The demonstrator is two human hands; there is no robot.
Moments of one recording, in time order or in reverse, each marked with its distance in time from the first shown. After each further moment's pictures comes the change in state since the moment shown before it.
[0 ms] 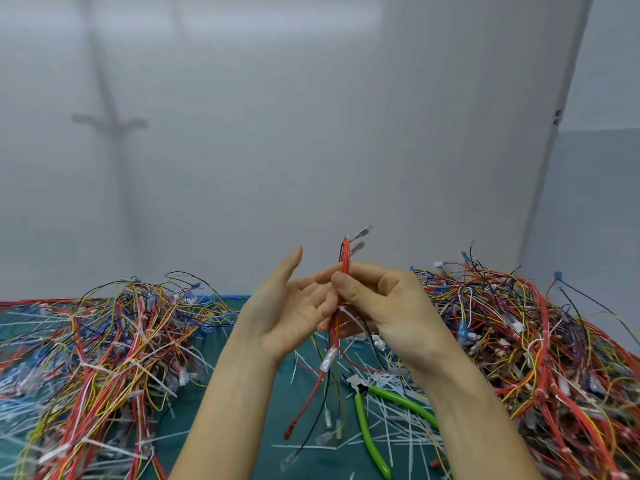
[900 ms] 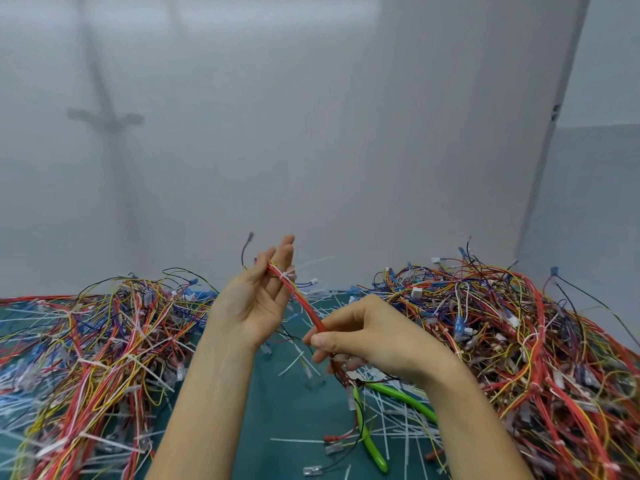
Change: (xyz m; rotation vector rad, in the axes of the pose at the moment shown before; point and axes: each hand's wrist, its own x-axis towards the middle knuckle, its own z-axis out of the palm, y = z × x) left_hand 0.001 0.012 -0.024 -0.168 0.263 0.337; right_hand -0.001 0.020 -0.011 -0.466 -0.205 0.324
